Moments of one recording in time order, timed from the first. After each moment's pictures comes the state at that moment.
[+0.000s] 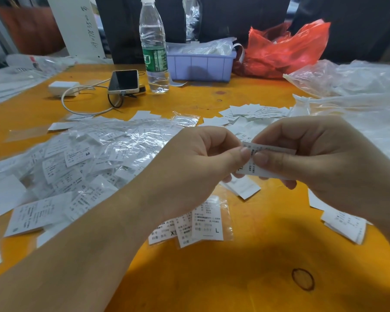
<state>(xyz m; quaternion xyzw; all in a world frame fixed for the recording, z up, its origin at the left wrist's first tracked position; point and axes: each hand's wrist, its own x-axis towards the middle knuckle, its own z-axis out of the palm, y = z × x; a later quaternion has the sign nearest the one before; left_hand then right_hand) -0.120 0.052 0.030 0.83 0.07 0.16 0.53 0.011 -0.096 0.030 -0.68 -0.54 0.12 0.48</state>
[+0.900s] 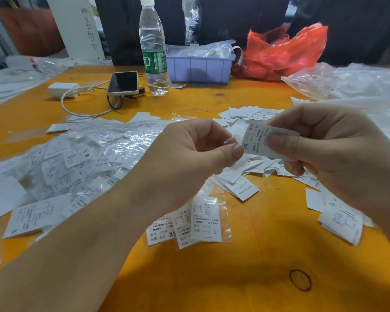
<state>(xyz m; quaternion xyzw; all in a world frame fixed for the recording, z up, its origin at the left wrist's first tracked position) -0.120 0.056 0.034 0.80 0.08 0.20 0.56 0.021 -0.099 0.032 -0.63 -0.48 0.15 0.59</state>
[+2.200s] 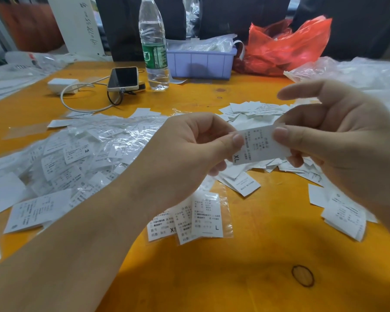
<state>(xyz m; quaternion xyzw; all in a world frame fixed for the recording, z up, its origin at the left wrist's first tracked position) -0.119 0.058 0.032 0.80 0.09 0.20 0.56 0.014 -0.099 0.036 -0.62 -0.45 0.13 0.63</state>
